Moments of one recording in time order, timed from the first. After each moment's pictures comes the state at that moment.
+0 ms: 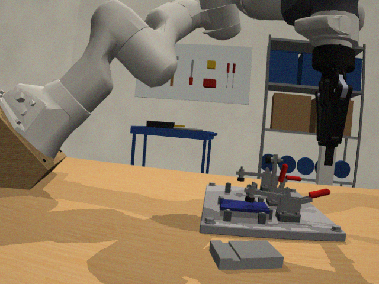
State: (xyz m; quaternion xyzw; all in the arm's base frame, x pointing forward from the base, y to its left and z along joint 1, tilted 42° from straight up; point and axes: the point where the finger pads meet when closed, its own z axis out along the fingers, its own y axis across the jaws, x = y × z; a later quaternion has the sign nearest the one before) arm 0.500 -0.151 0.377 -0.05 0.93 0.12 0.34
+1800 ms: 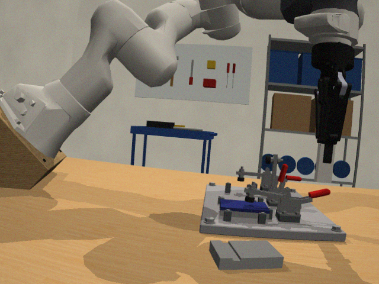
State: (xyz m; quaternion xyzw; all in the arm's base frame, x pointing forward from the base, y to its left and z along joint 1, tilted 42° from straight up) arm 0.495 -0.151 0.379 -0.05 0.93 0.12 0.34
